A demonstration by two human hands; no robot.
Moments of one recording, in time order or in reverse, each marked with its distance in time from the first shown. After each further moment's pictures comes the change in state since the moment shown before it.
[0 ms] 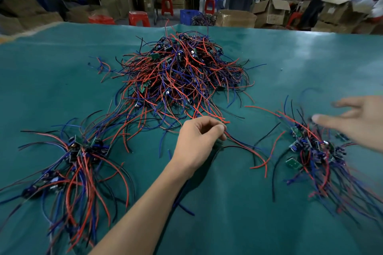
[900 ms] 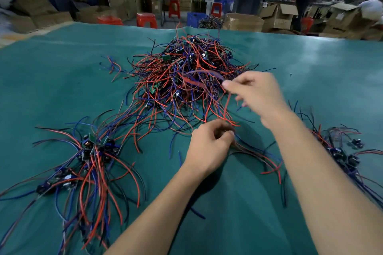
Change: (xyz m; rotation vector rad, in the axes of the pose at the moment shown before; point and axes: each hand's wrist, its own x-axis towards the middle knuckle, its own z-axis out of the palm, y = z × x) left_hand 0.000 0.001 0.001 0.214 0.004 0.018; right_hand 0.008 -0.146 0.116 0.587 -0.145 -0.415
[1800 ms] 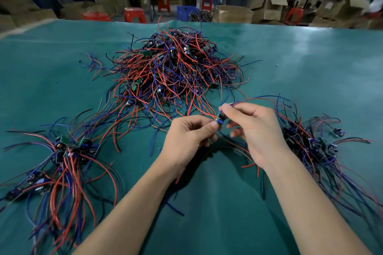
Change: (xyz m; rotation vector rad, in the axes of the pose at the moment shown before) left_hand -0.003 0.007 -0.005 -0.352 -0.068 -0.048; right_hand -0.070 0.045 -0.010 0.501 -0.018 0.179
